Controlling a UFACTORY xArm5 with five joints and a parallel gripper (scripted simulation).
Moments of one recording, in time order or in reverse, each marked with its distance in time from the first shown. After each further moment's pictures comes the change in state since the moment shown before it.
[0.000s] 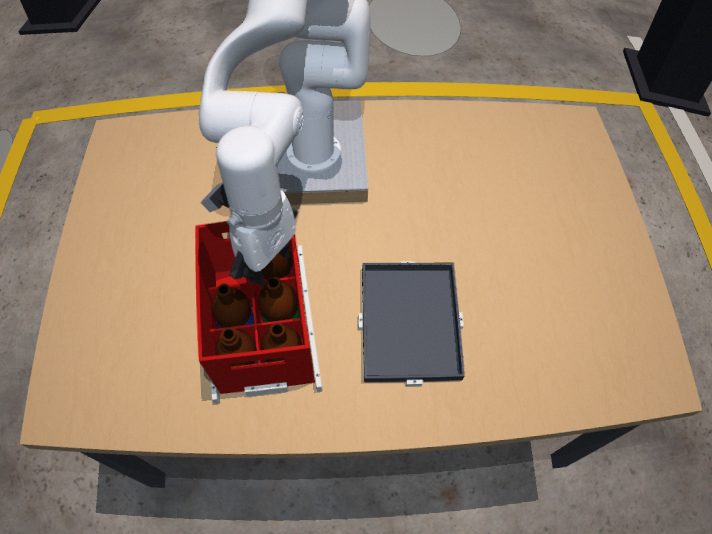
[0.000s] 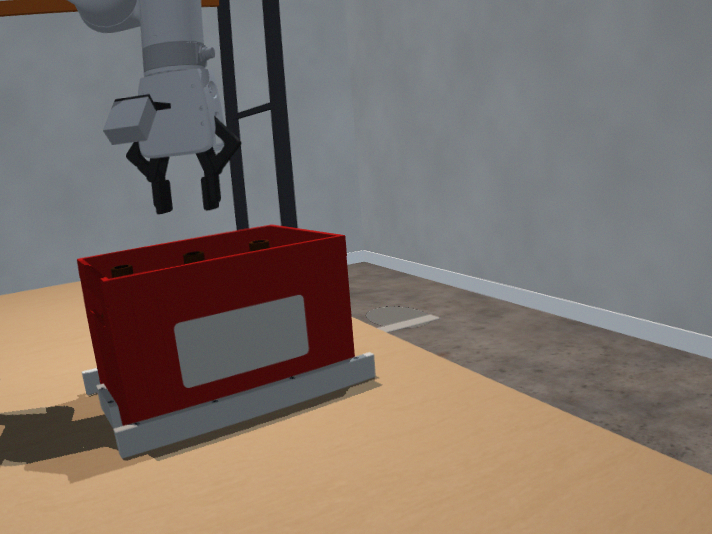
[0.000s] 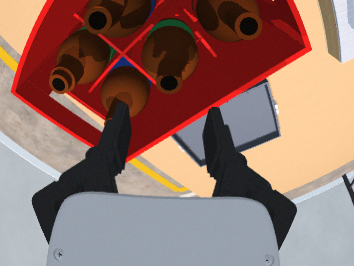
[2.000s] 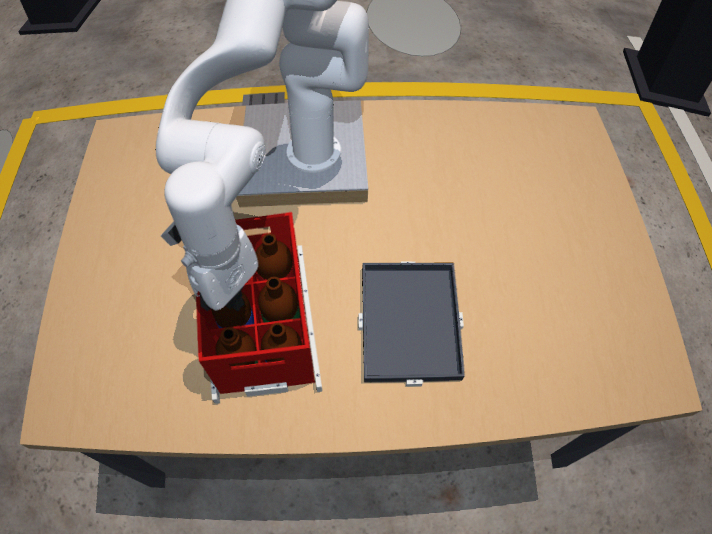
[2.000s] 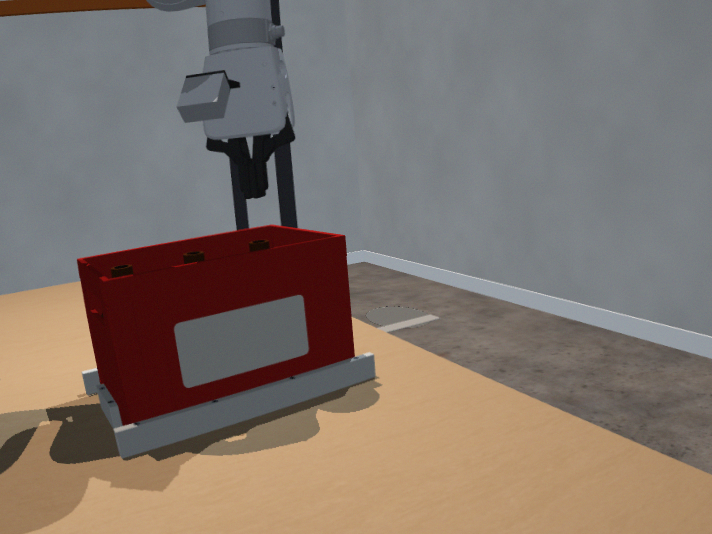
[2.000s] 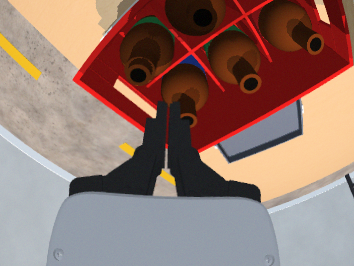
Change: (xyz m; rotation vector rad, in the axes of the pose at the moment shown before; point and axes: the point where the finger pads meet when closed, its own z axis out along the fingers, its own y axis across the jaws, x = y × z) arm -0.001 -0.089 -0.013 0.008 -0.004 0.001
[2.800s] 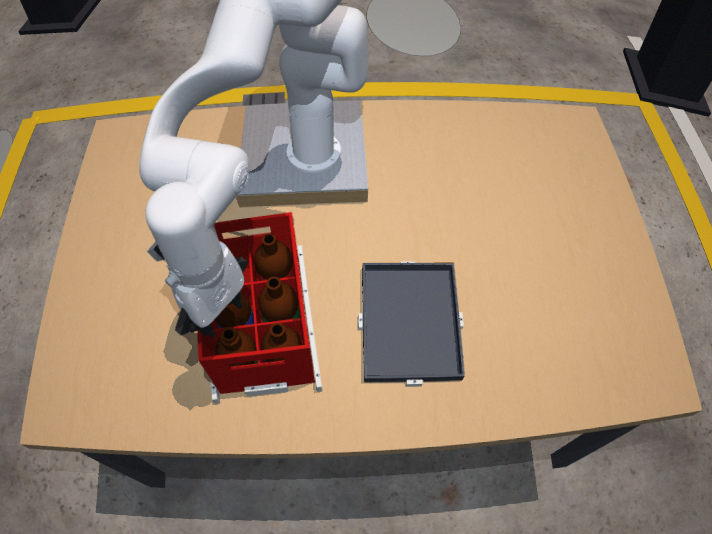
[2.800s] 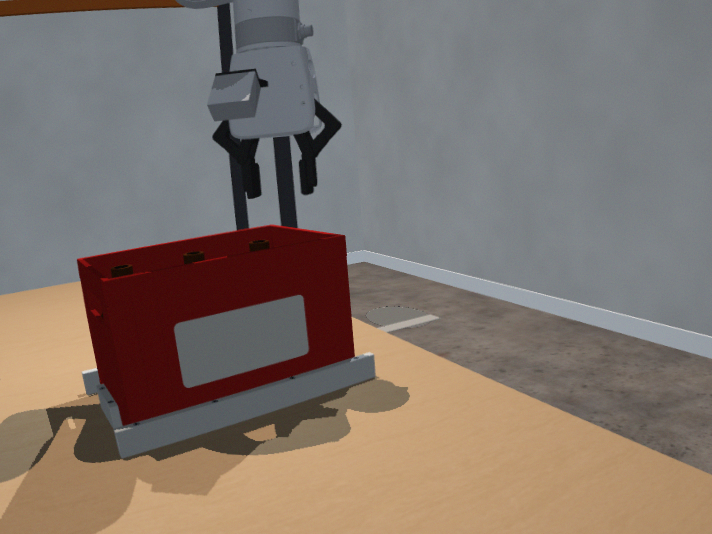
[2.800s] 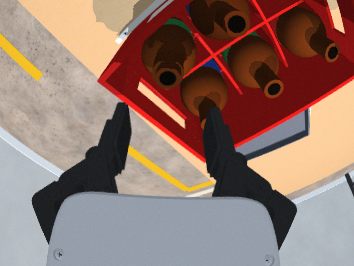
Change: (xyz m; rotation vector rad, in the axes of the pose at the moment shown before) arm 0.000 -0.032 0.003 -0.010 0.004 -0.001
